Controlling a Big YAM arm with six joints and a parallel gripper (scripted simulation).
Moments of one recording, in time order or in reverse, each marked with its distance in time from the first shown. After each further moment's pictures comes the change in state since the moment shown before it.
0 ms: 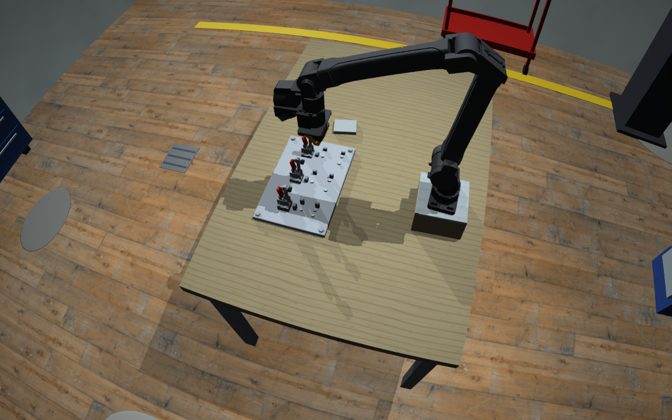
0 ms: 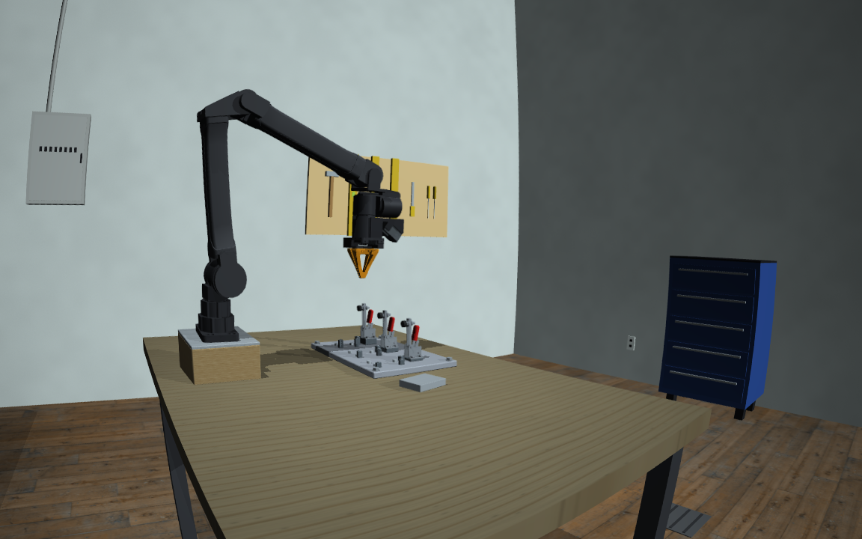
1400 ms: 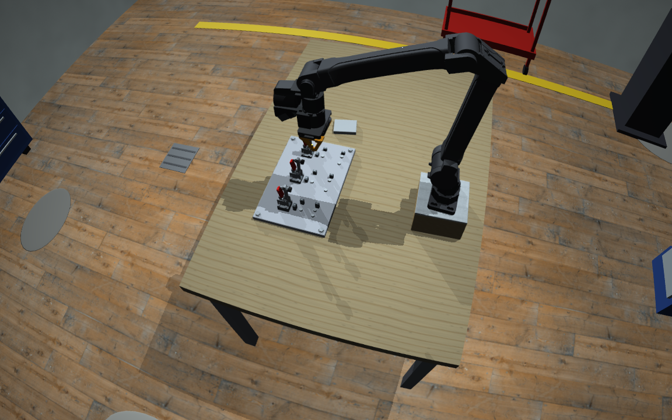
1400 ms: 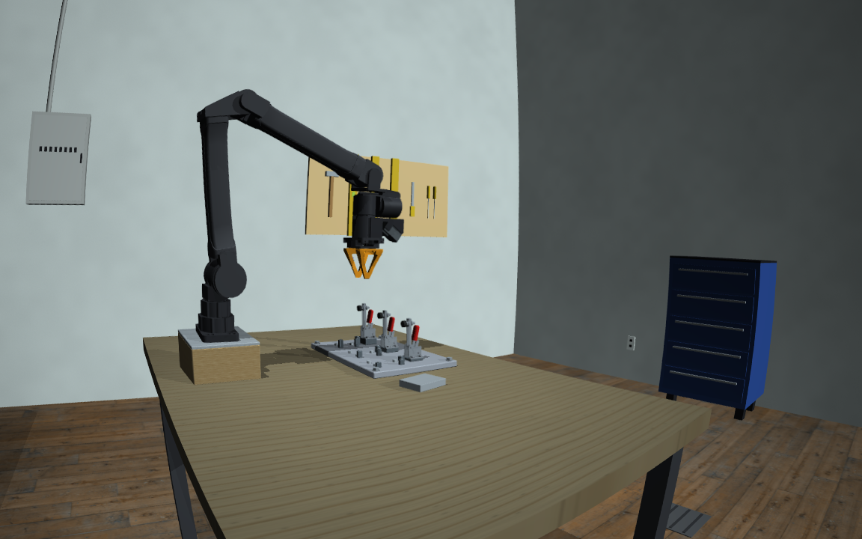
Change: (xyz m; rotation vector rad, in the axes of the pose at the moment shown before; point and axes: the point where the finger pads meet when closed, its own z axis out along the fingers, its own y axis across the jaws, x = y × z) arm 0.000 0.000 0.000 0.000 0.000 0.000
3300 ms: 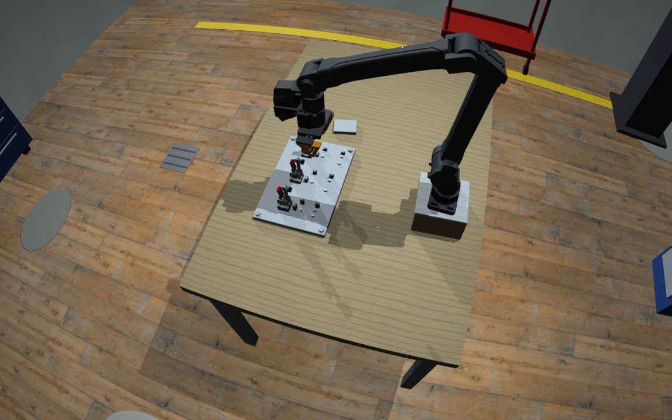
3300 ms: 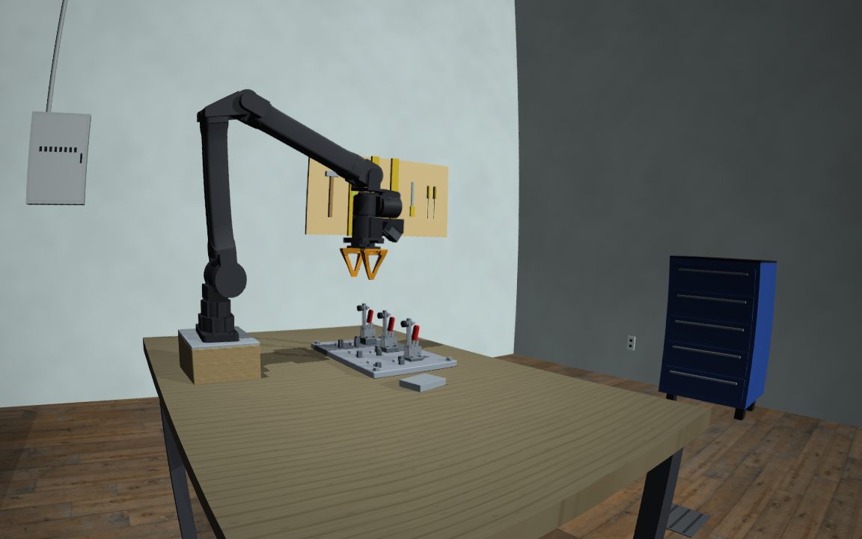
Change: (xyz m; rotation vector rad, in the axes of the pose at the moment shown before) arm 0.000 0.000 0.000 0.000 0.000 0.000
